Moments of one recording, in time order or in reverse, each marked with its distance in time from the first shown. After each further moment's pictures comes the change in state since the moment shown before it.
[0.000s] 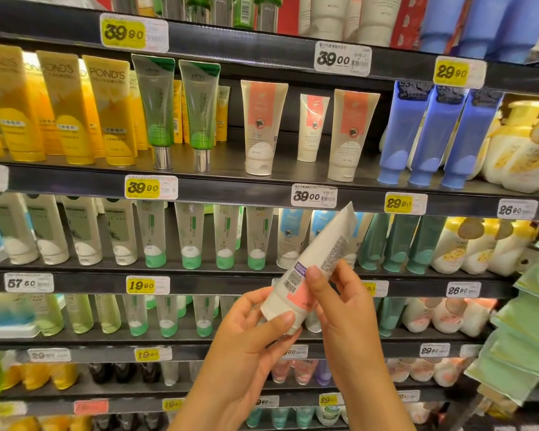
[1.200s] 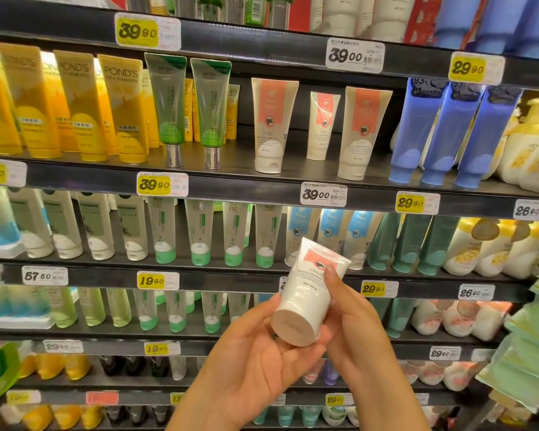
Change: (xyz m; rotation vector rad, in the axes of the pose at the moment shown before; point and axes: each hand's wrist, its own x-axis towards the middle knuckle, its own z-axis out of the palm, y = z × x) left_hand -0.012 0.017 -0.001 -0.335 -0.246 -0.460; right_hand 0.007 0.009 -0.009 0.214 0.088 0.418
